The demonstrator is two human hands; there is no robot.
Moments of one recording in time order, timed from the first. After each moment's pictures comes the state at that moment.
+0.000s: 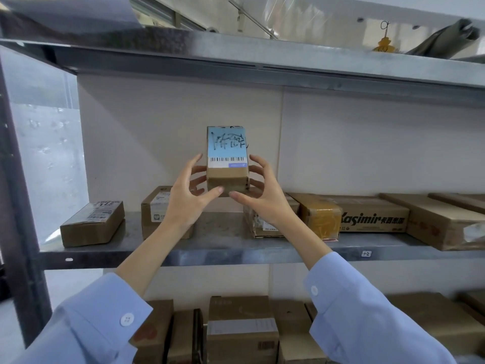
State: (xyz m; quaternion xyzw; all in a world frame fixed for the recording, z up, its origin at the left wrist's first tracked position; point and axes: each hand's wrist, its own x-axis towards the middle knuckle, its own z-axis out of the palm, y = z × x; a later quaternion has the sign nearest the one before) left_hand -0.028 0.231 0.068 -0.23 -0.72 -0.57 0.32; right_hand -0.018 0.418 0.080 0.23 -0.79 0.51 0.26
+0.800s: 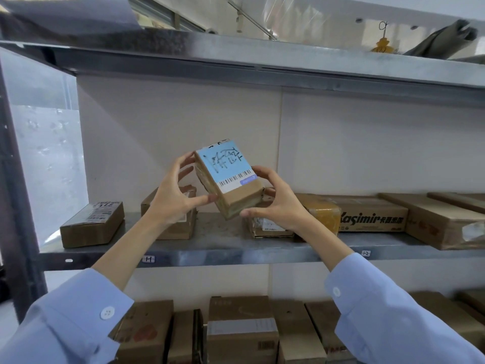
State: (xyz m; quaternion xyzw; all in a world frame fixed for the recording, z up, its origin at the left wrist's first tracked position) left_hand -0.023 0.198 0.079 -0.28 -0.75 -0.53 0.26; right_hand 0.002 0.448 0.083 0.28 -0.81 0.47 0.21
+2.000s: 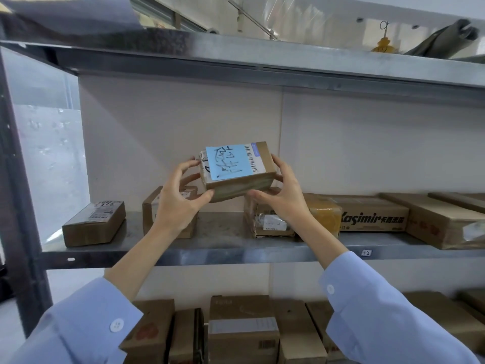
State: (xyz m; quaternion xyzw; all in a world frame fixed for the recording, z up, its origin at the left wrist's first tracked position) left_hand -0.015 0.210 0.064 -0.25 -0.72 -0.56 0.33; right_hand -0.003 0.443 0.086 0.20 -0.78 0.50 0.32
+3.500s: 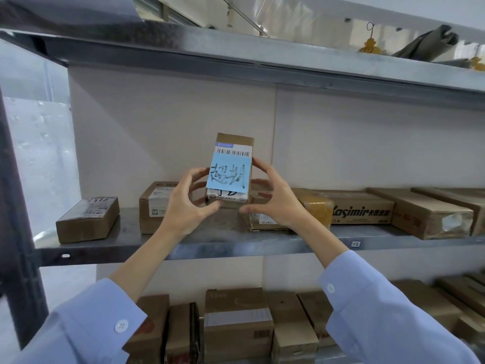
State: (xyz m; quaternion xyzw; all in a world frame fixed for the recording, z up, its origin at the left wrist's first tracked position) left_hand -0.012 0.219 0.048 -0.31 -0.71 -0.56 0.28; right_hand 0.015 0.438 0.080 0.22 -0.84 0.43 0.23
